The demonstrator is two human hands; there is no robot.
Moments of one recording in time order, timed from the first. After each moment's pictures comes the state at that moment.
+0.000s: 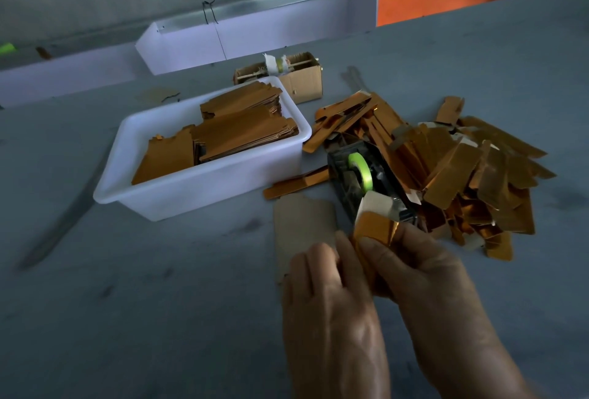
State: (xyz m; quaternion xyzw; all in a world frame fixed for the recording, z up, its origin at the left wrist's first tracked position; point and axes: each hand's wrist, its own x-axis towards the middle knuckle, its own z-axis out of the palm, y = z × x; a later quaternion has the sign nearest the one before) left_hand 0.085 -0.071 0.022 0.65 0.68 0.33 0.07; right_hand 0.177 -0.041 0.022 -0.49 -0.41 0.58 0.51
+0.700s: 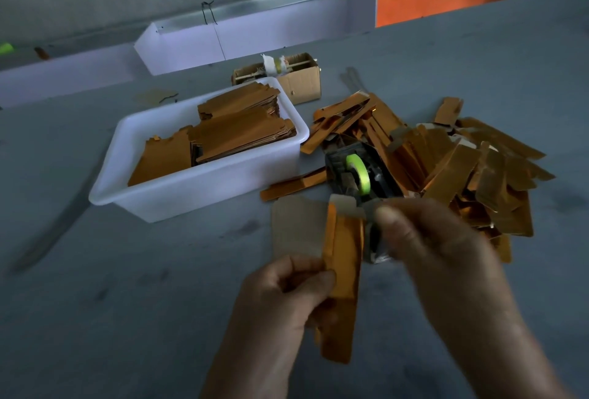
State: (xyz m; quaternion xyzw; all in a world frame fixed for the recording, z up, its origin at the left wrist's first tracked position) left_hand 0.045 -0.061 0.030 0.34 0.61 0.48 0.53; right_hand 0.196 -0.032 0.035 -0.57 -0.59 0.37 0.45
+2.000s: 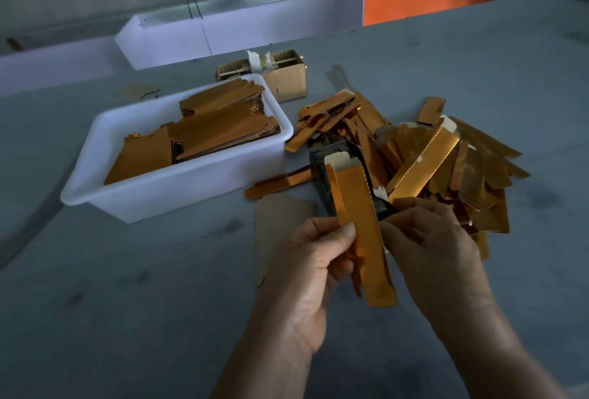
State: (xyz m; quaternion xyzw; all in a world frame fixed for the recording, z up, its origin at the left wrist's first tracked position) left_hand 0.082 -0.027 0.029 0.27 0.51 0.51 0.64; right_hand 0.212 -0.010 0.008 -0.66 -0.59 0.25 0.40
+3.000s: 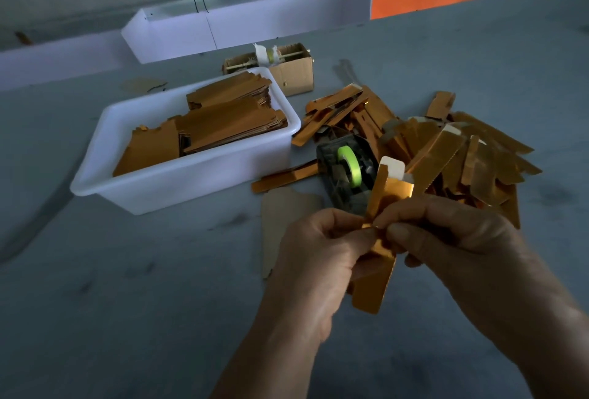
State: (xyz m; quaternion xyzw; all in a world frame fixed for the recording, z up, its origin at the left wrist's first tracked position) left_hand 0.082 -0.029 0.041 0.39 0.55 0.45 0.59; right_hand 0.228 -0.026 0.042 -0.47 -0.67 0.40 0.42
